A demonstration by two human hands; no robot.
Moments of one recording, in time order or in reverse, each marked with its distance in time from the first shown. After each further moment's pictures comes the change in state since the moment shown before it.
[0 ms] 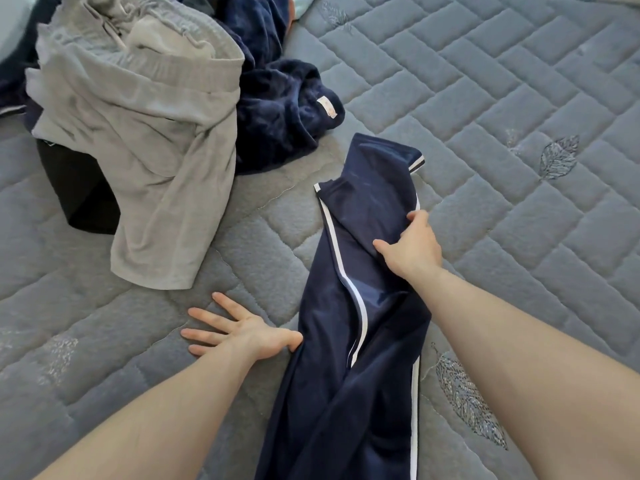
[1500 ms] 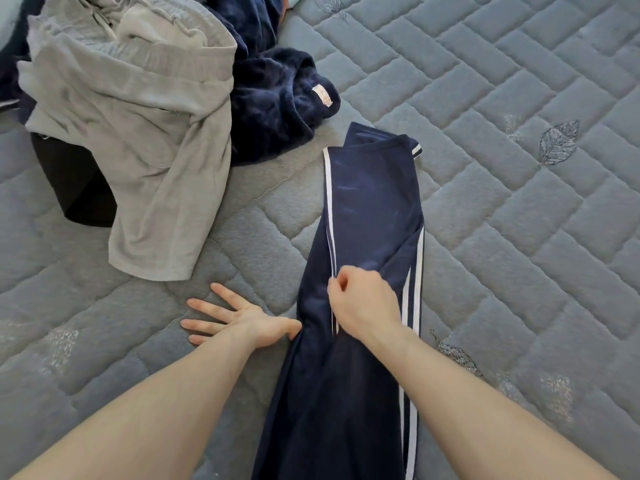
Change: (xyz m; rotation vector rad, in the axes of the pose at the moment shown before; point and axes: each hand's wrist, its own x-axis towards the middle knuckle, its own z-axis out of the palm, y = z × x) left_hand -0.008 0.001 0.000 0.027 0.040 0.010; right_hand -0.113 -0.001 0.043 -0.144 -0.129 -0.300
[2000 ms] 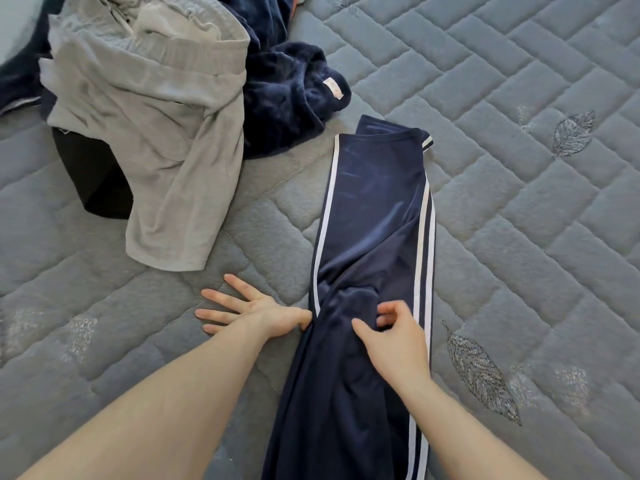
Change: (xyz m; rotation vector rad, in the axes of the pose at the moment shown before) left_hand 0.002 -0.002 0.004 -0.005 0.041 0.019; right_hand -0.064 0.045 0.030 0.463 0.098 0.338
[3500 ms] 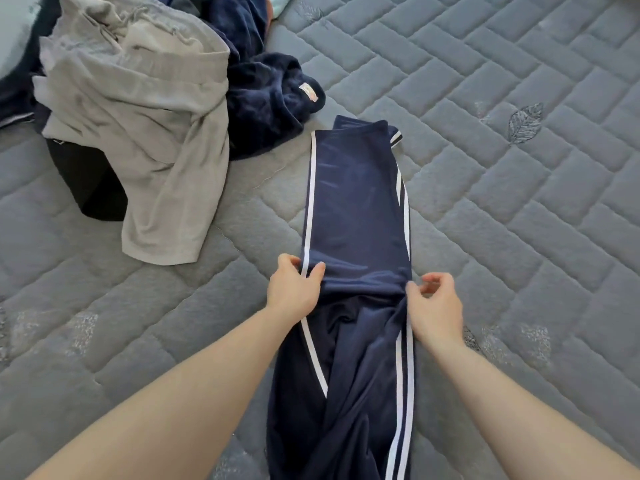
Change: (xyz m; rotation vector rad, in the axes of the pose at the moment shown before) left_hand -0.035 0.015 0.026 -0.471 0.091 0.593; right_hand 0.008 0.017 -0.066 0.050 0.236 0.130
